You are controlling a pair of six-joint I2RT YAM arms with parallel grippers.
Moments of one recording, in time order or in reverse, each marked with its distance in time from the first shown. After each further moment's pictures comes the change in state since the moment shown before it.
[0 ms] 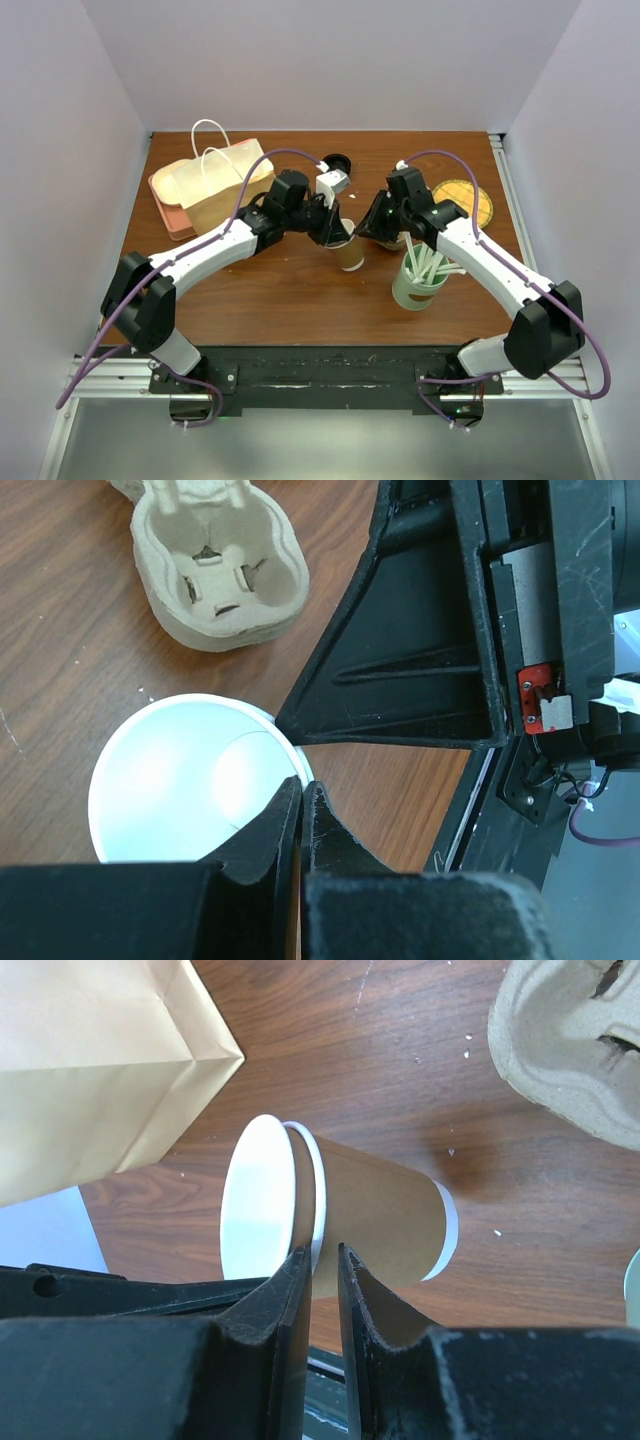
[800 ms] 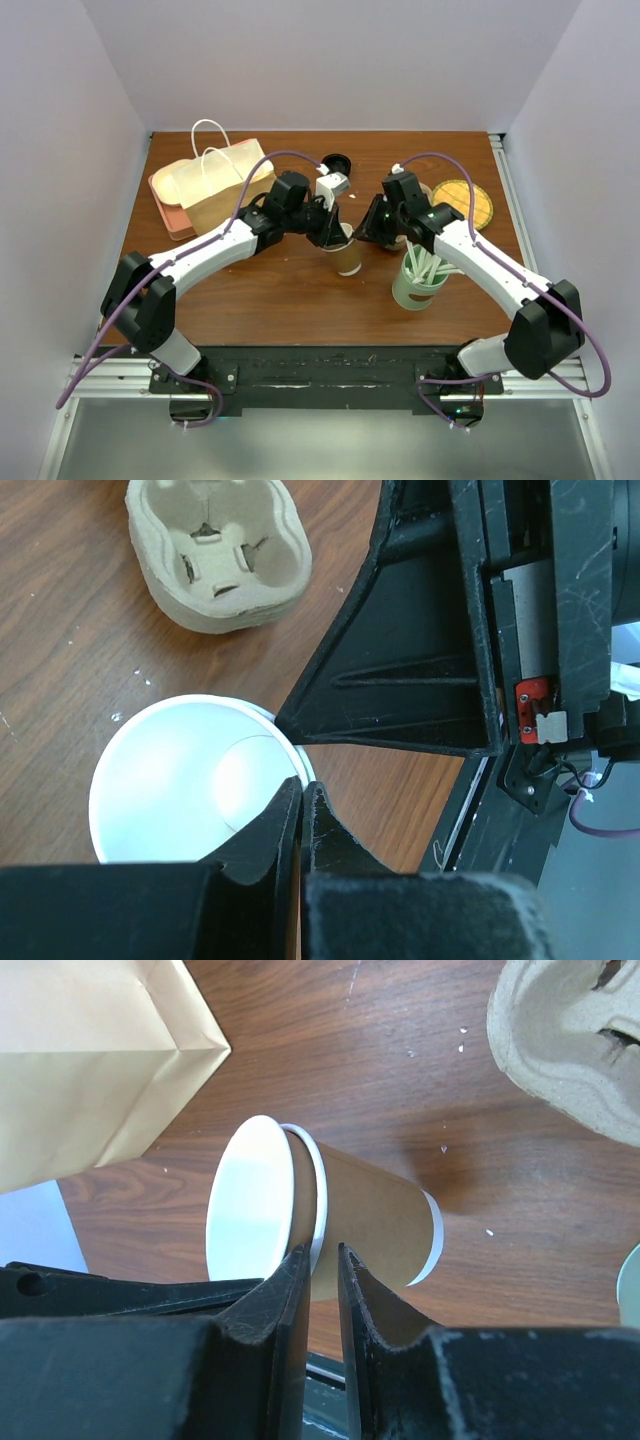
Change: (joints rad) left arm 0.000 0.000 -0.004 -0.031 -0.001 0.005; right arm 0.025 -0.001 -0.027 0.013 0.023 -0.016
